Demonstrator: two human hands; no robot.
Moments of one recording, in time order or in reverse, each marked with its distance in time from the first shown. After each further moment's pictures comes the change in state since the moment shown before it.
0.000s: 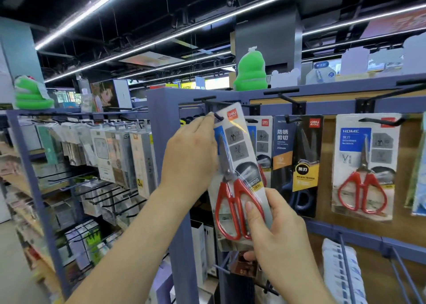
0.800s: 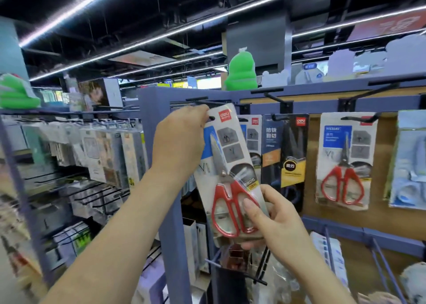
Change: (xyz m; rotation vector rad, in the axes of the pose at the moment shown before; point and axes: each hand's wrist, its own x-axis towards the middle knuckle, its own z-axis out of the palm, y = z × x) left_hand 0.022 -0.007 0.002 0.057 0.122 0.081; right_hand 0.008 0.008 -0.025 0.260 -0.198 0.133
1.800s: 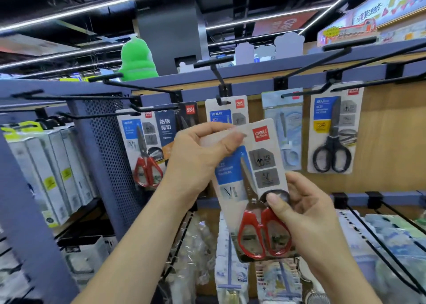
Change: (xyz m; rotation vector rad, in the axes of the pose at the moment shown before) left_hand -0.023 0.193 0.035 -1.688 -0.537 -0.514; right_hand -0.090 -0.011 -0.143 -0.085 0.565 -0.193
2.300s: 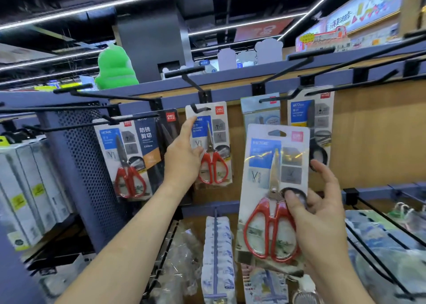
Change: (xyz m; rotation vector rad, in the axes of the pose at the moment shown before) left_hand 0.075 -0.089 -0.025 0.893 0.204 0.185; right_hand 0.000 0.004 -0.022 0.053 0.384 0.085
